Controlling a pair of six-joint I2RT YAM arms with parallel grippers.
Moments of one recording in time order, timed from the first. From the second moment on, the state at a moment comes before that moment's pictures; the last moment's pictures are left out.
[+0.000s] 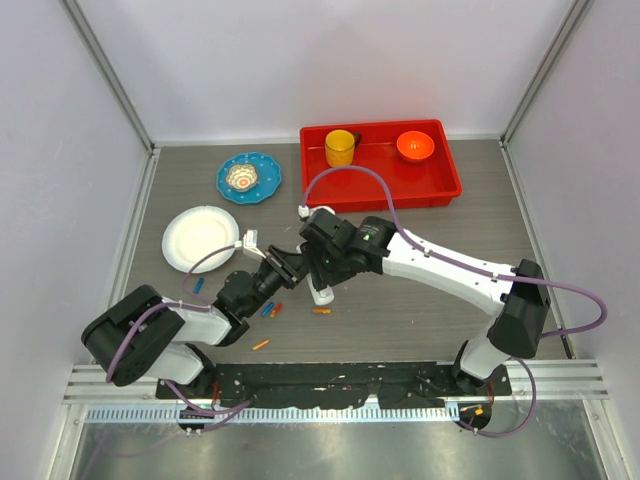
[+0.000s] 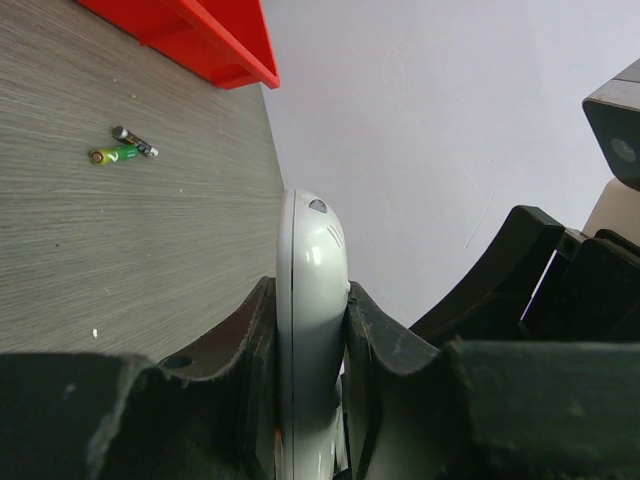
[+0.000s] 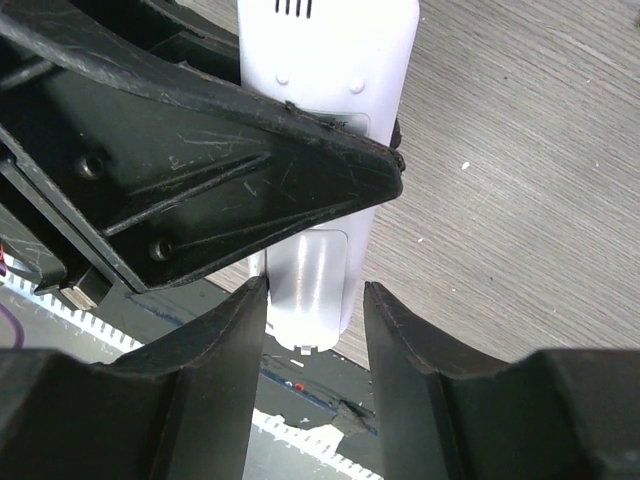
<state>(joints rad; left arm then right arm) -0.75 1.39 0.20 1.26 -0.01 -1.27 1.04 1.60 1.46 -0.91 0.11 0.55</state>
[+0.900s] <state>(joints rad) -0.76 1.41 0.20 1.27 -0.01 -1.27 1.03 1.43 1.44 -0.77 0.04 0.59</state>
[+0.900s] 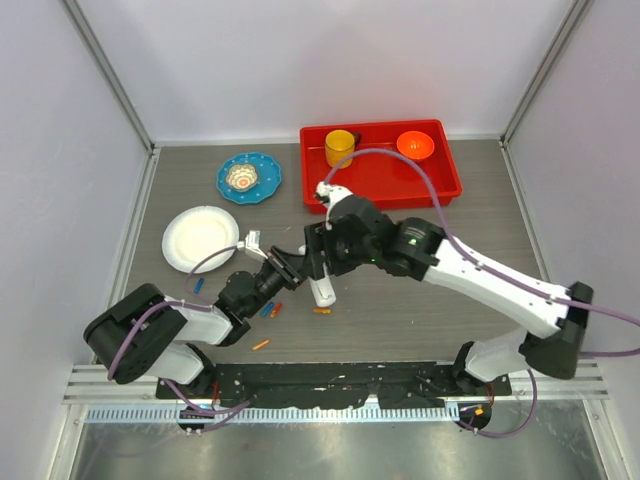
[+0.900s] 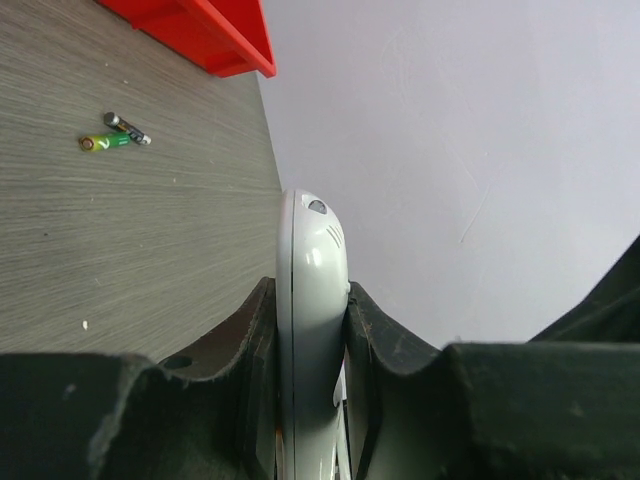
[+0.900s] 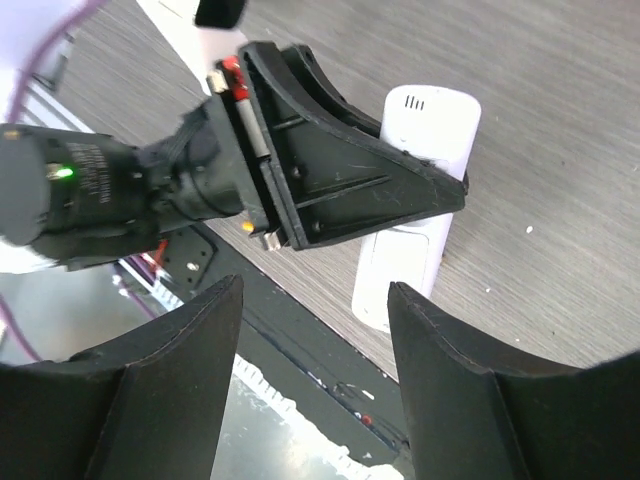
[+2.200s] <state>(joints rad) -0.74 1.44 0.33 1.28 0.20 -1.42 0.61 0.95 0.56 0.15 -0.63 0.83</state>
